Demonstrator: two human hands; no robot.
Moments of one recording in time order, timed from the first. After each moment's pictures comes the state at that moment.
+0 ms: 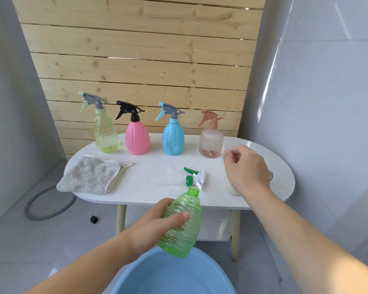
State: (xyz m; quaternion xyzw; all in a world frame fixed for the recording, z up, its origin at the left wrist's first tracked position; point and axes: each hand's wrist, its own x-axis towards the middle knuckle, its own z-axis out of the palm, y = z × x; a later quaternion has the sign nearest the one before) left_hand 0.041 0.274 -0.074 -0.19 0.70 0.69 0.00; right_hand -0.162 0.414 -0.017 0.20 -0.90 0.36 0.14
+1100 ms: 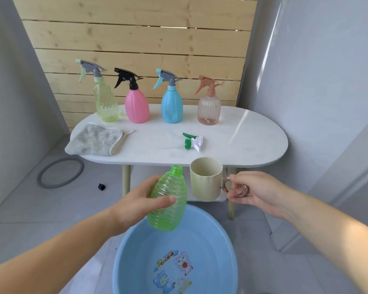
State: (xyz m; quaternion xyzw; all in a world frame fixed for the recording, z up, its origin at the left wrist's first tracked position) left_hand 0.092 0.280 -0.095 -0.17 0.72 0.67 0.01; right_hand -0.102 0.514 -0.067 0.11 -0.74 0.55 -0.38
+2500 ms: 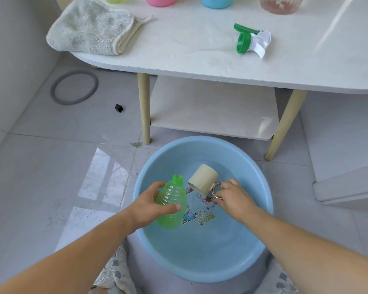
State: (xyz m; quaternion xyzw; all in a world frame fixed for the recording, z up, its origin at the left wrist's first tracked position) left_hand 0.171 0.276 -0.332 -0.40 0.63 0.66 0.11; right_hand -0.043 0.464 -0.385 0.49 -0.83 0.02 -0.26
